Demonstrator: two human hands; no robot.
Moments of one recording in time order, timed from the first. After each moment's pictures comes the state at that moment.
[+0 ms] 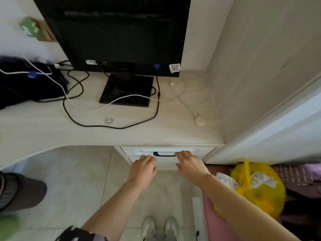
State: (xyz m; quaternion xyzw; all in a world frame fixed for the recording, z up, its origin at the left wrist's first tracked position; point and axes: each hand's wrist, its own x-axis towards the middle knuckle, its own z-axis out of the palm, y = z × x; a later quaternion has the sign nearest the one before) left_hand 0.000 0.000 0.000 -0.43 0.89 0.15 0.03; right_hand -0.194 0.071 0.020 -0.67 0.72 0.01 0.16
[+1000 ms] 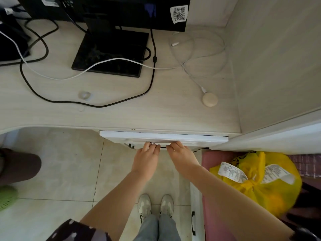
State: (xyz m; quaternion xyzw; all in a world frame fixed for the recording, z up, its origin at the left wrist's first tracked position) left_hand -0.048 -0.004 -0.107 -0.42 0.90 0.11 0.08; right_hand -0.206 0.047 -0.101 -0.72 0.67 0.05 0.20
